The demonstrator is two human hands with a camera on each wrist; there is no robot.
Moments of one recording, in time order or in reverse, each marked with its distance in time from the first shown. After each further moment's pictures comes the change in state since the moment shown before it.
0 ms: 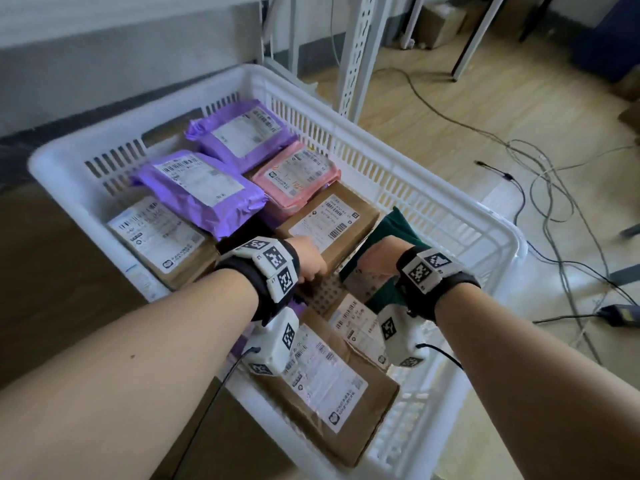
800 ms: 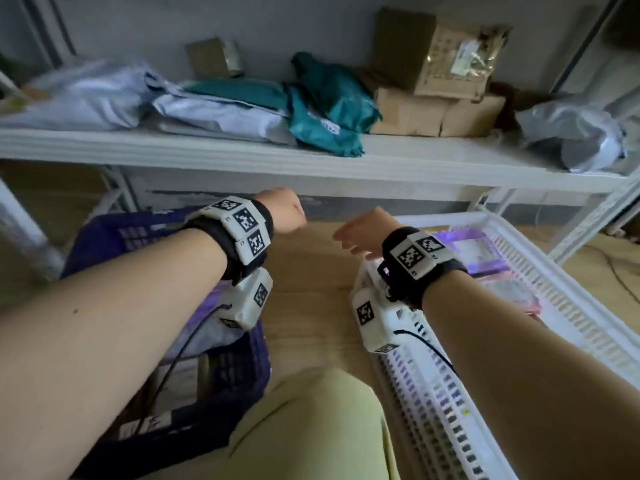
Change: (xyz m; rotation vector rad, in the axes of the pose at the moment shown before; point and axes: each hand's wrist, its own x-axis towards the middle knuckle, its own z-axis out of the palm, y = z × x) left_hand -0.363 -0.297 -0.094 -0.169 0.896 -0.199; right_hand -0.275 -0.359 0.111 0.014 -0.023 -0.789
